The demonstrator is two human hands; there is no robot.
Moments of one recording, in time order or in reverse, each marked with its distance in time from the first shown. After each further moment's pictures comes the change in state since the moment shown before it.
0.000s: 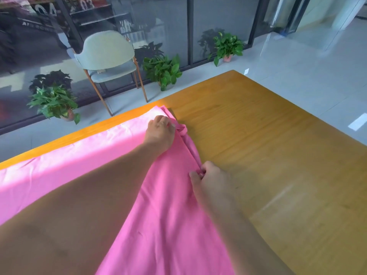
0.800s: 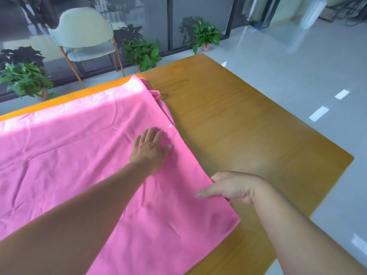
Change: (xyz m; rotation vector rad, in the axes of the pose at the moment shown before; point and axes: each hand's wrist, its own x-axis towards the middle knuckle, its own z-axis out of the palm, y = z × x) left_hand -0.213 0.029 0.019 0.244 -0.195 0.114; right_hand -0.137 0.098 -0.110 0.250 -0.917 0.266
